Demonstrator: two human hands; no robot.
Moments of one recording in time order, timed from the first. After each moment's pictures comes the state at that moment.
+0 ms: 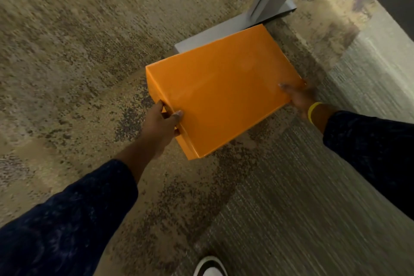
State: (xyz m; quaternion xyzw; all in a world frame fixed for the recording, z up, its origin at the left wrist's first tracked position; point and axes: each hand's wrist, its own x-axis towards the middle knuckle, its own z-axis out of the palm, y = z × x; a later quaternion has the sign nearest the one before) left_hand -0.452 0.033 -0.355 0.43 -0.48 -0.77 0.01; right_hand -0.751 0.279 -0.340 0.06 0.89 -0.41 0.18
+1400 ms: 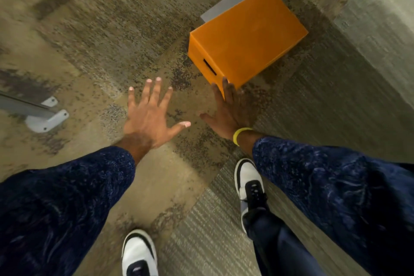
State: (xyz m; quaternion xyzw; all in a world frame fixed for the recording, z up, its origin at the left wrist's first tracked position) left_hand -0.209 -0.006 -0.215 0.15 -0.98 -0.02 -0.15; right_hand -0.339 0.178 -0.239 -0.30 0.93 -0.04 0.22
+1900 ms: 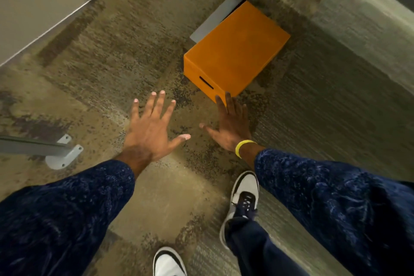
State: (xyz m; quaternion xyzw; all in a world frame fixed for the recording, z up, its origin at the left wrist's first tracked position) left_hand -0.215 -0.040 -0.168 0.06 -0.99 0.01 -0.15; right_hand -0.318 0.166 -0.205 -0.21 0.95 -0.08 0.23
